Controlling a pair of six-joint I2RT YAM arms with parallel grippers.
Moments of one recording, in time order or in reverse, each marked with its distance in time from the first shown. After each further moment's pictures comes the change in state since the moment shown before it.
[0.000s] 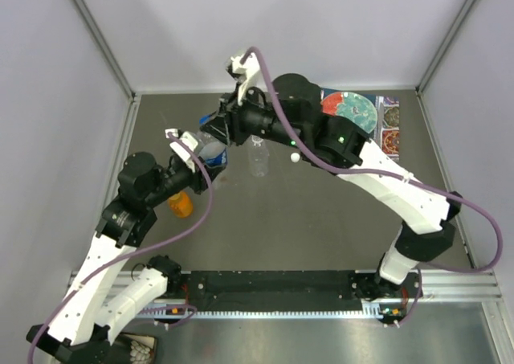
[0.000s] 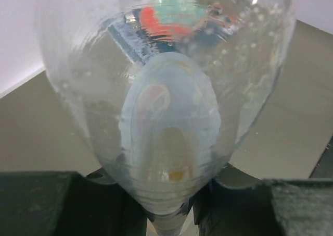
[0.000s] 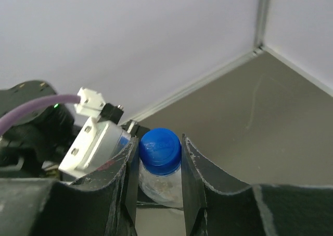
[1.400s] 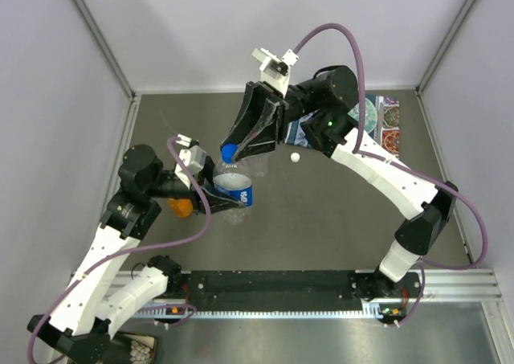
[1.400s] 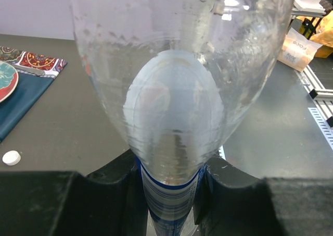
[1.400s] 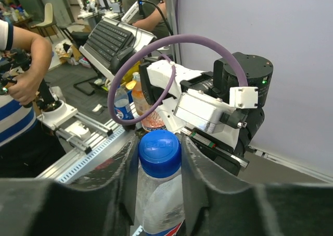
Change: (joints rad) left arm -0.003 0.058 0.023 0.167 0.765 -0.183; right arm -0.245 0.034 -0.243 1.094 -1.202 0.664
